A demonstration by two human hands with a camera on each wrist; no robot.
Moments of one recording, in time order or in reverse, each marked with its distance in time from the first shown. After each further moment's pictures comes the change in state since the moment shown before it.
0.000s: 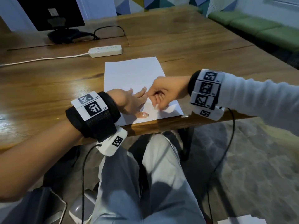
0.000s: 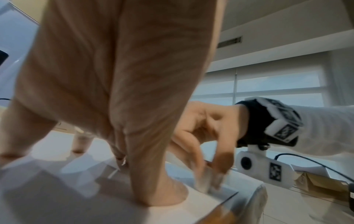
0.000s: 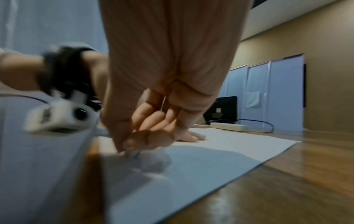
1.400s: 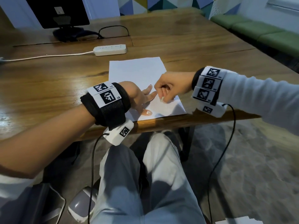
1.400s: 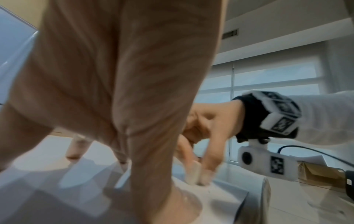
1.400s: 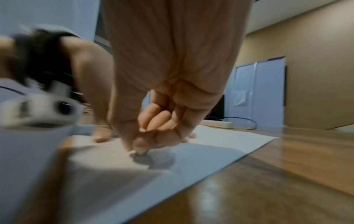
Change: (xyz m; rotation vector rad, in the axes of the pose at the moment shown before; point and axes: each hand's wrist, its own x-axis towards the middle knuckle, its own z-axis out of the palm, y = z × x) left_hand 0.005 0.000 -0.005 0.105 0.001 -0.015; right_hand -0.001 0.005 -0.006 -0.045 0.082 0.116
